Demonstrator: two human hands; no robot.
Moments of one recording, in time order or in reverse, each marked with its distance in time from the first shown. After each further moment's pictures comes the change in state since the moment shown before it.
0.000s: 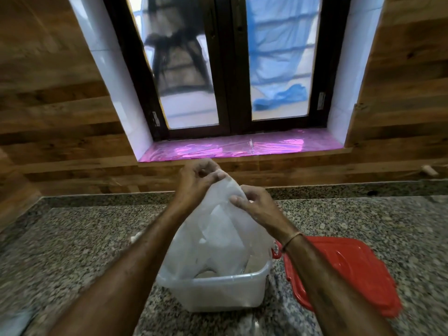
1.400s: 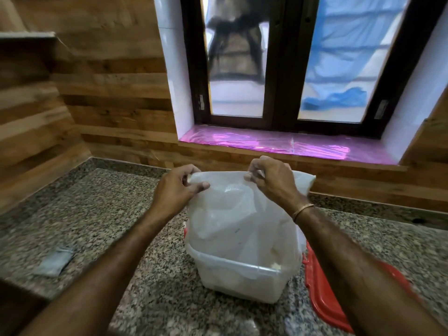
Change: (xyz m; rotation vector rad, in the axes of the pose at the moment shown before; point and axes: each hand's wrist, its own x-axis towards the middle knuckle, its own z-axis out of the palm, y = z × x) left_hand -0.078 -0.037 -0.096 0.327 0.181 -0.226; right_hand 0.058 -0.048 0.045 -0.803 0.049 -0.348
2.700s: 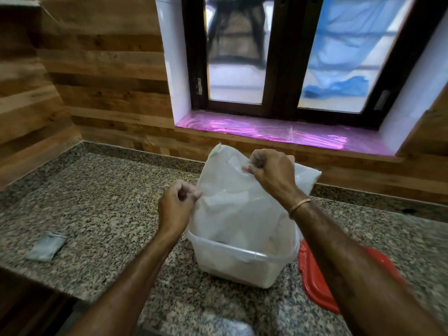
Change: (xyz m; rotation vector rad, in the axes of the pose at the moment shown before) left_hand -0.053 -0.039 0.051 -0.285 0.173 -0.287; right_hand -0.012 -0.014 0.006 0.075 0.060 0.157
